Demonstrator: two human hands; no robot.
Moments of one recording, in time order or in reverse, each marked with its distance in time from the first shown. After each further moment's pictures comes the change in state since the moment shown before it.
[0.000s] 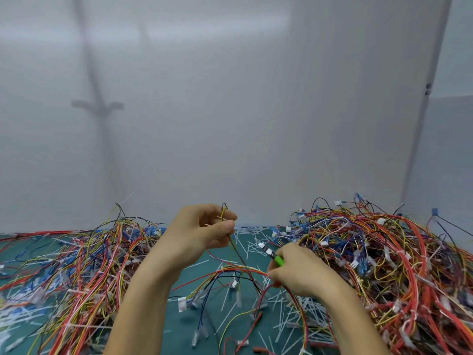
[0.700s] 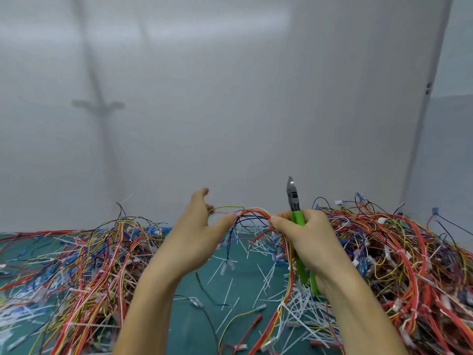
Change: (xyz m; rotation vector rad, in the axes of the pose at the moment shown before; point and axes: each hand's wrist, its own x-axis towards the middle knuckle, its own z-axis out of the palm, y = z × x) left_hand -0.001 0.004 0.004 0.449 0.153 -0.003; right_hand -0.016 -0.021 -0.025 0.883 0.415 -0.137
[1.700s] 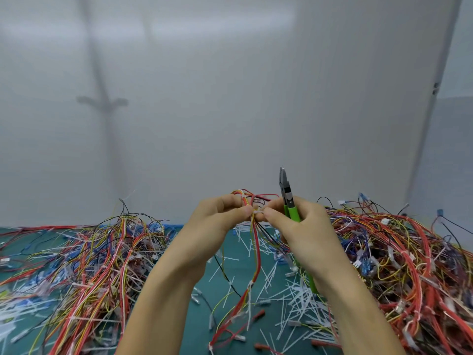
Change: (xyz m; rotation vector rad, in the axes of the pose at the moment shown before) left_hand -0.006 0.015 0.010 -0.559 -0.204 0.095; right_hand -0.011 -0.015 0.007 -0.016 -0.073 -0.184
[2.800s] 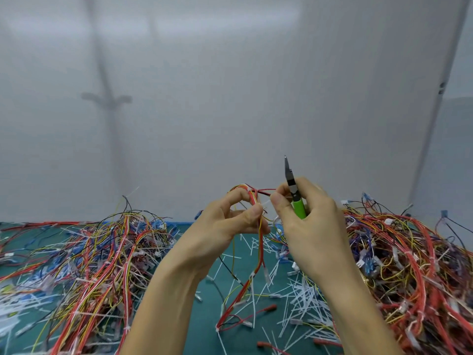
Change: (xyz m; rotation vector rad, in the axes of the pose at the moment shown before) left_hand -0.001 -0.007 0.000 -0.100 -0.169 0.064; right_hand -0.006 -0.011 0.002 -0.302 0.187 -0.272
